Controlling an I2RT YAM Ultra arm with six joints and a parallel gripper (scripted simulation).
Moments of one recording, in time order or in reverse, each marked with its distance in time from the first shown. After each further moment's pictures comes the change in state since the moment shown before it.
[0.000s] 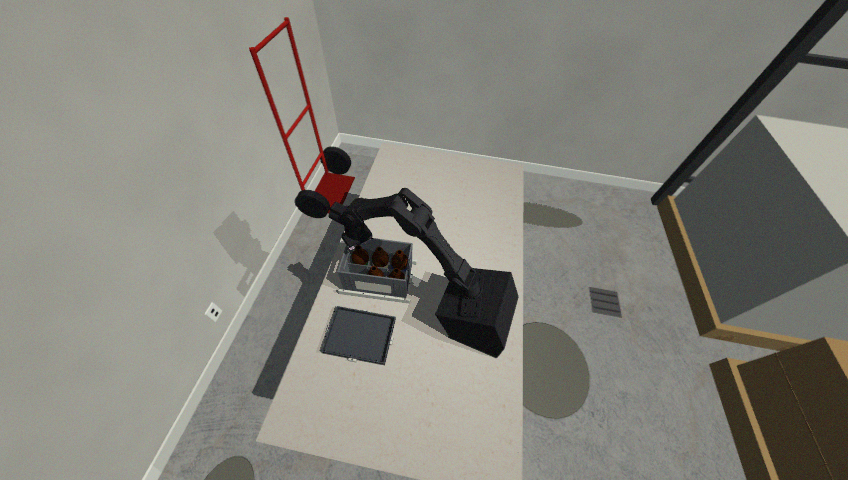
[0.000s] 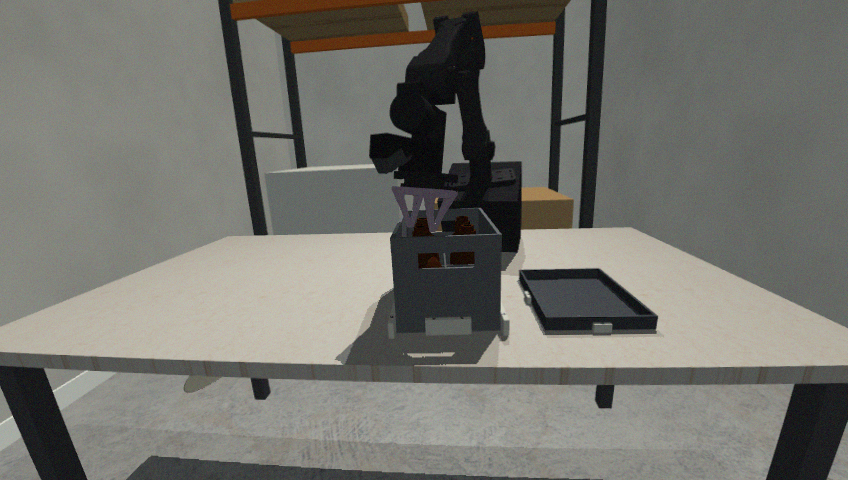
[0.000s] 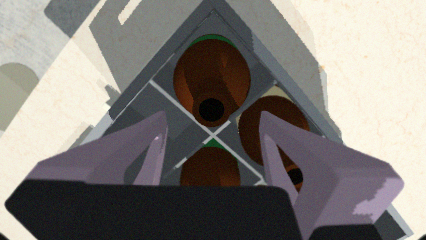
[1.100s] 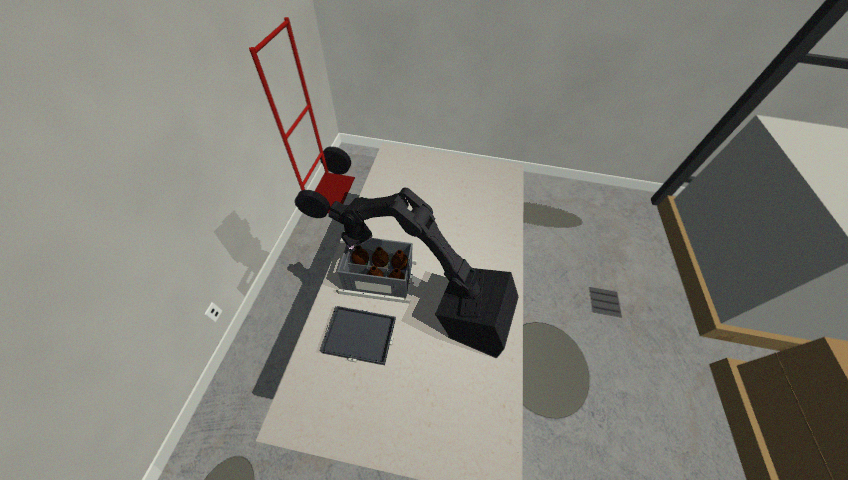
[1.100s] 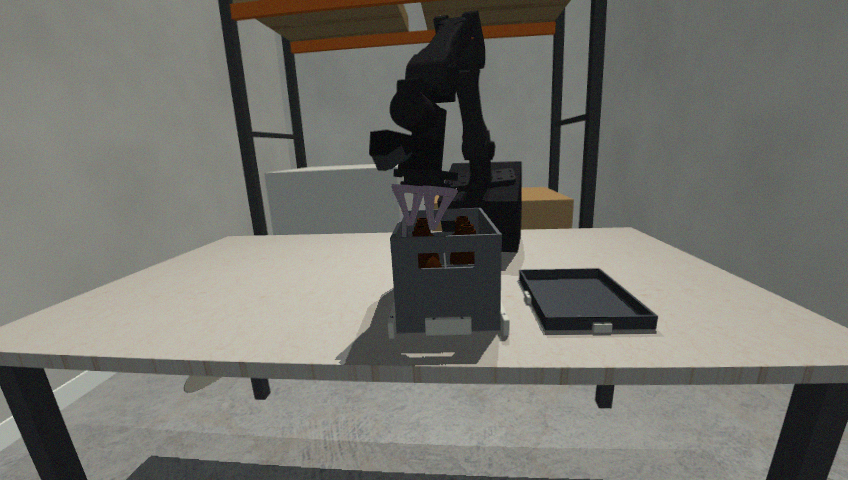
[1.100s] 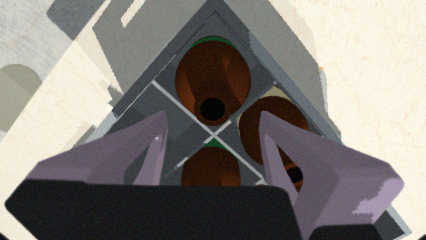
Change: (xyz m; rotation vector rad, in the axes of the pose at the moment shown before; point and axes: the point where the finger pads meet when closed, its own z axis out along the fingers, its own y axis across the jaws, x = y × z) arm -0.002 0.001 -0.004 -0.004 -0.008 0.001
